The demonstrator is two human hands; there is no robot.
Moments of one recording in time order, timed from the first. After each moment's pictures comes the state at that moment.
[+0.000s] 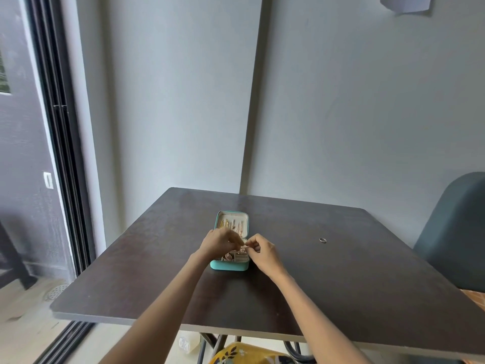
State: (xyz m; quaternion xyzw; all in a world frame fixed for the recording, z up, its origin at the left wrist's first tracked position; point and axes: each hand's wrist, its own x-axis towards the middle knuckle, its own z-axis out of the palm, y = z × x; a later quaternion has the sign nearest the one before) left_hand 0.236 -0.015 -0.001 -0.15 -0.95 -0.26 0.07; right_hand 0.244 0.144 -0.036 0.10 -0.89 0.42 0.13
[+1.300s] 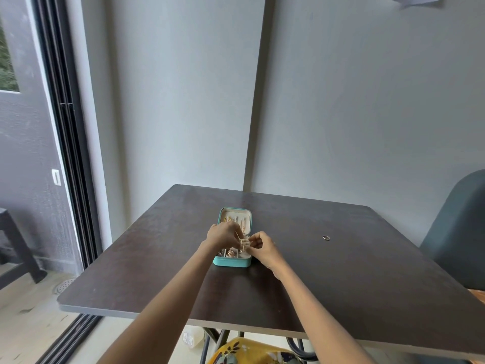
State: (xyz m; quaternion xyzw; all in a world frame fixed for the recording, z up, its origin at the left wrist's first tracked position) left_hand 0.232 -0.004 0.014 -0.10 -0.98 -0.19 0.03; right_hand 0.240 0.143 -0.034 0.07 -0.85 0.52 0.04
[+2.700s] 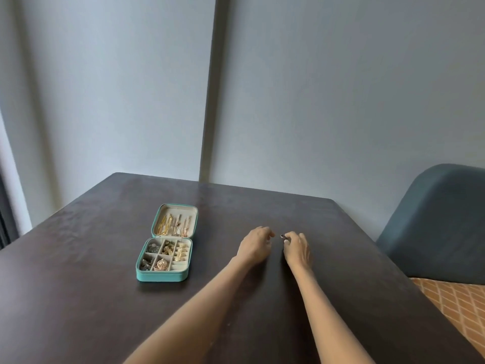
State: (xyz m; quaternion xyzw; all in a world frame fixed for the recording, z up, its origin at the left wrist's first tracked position) left_hand 0.184 0.205 -0.023 -0.19 -0.92 -0.35 0.03; right_hand 0.184 0.336 -0.048 -0.16 -0.94 0.23 0.19
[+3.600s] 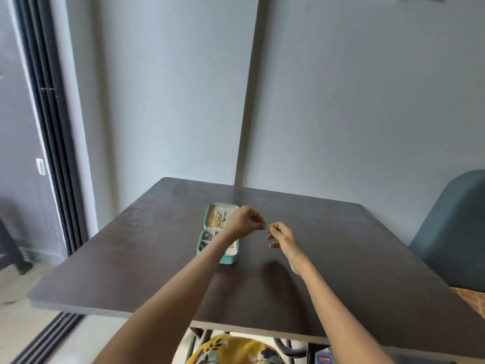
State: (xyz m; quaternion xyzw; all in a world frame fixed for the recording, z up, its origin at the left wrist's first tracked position) left_hand 0.214 0.063 0.024 -0.20 -0.90 -0.38 0.09; right_hand 0.240 0.212 -0.009 0.05 -0.78 0.62 0.06
